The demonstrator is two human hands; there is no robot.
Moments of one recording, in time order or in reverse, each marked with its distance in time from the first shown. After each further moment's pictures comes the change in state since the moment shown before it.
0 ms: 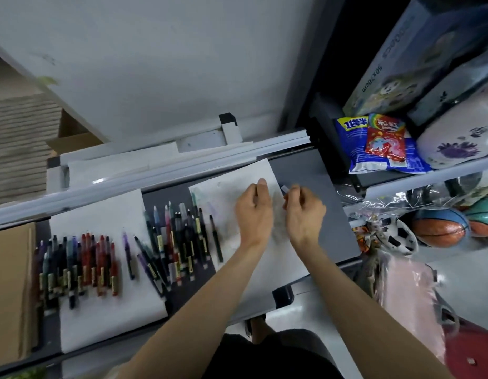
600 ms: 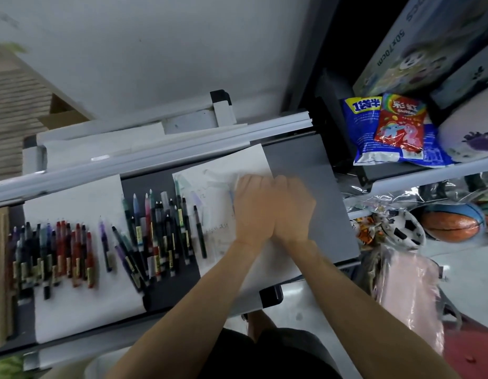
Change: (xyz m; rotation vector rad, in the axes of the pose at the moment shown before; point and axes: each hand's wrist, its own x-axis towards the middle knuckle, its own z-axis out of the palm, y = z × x) left_hand 0.013 -0.048 0.021 0.266 0.041 0.480; right_hand 0.011 0.025 0.011 0.074 -0.015 -0.383
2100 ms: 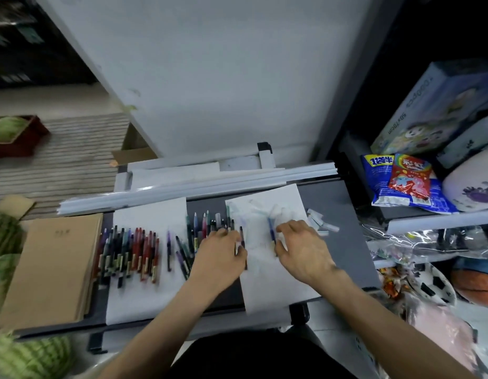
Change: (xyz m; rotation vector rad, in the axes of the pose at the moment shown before) left_hand -0.011 0.049 -0.200 0.790 -0.534 -0.142; right_hand -0.023 -0.094 -0.028 -0.752 -0.779 -0.253
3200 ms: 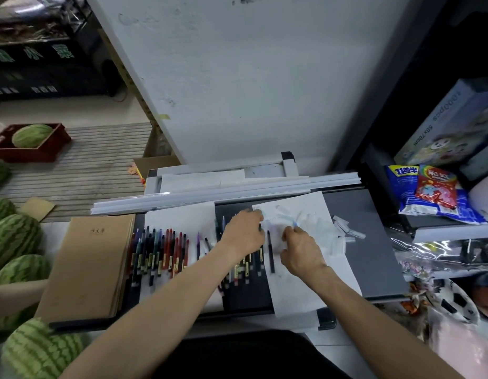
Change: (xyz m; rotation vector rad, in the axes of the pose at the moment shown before) left_hand 0.056 -0.026 -0.020 -0.019 -0.055 0.032; right_hand 0.034 -0.053 0.043 0.081 -0.144 0.201
